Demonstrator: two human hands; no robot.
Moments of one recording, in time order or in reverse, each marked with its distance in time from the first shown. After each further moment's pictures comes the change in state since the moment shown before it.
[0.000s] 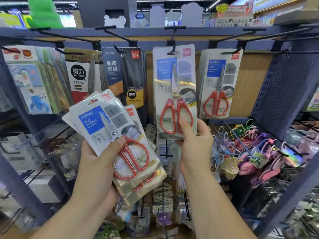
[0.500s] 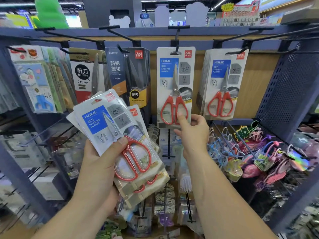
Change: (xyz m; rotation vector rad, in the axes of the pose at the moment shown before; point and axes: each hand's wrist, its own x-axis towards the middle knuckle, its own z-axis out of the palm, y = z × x) left_hand -0.001 -0.001 -0.001 0.002 -0.034 -0.004; right_hand 0.053 0.022 0.005 -0.307 0.088 0.078
